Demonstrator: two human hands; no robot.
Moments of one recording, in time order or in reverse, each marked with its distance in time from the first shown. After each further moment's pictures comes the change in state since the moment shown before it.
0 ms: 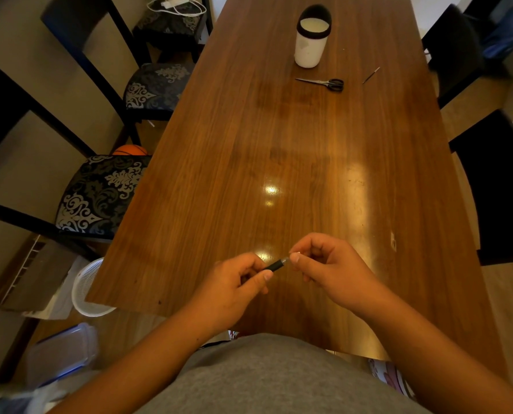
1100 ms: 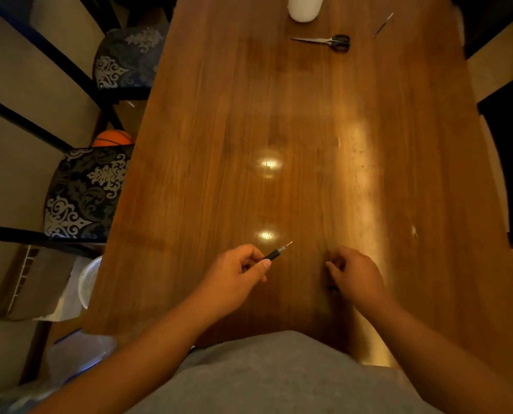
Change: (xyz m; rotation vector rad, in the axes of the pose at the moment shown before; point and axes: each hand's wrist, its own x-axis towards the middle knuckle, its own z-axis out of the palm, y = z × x) left_hand 0.084 -0.039 -0.020 -0.082 -0.086 -0.248; right_hand 0.071 0.158 -0.026 -0.699 0.281 0.379
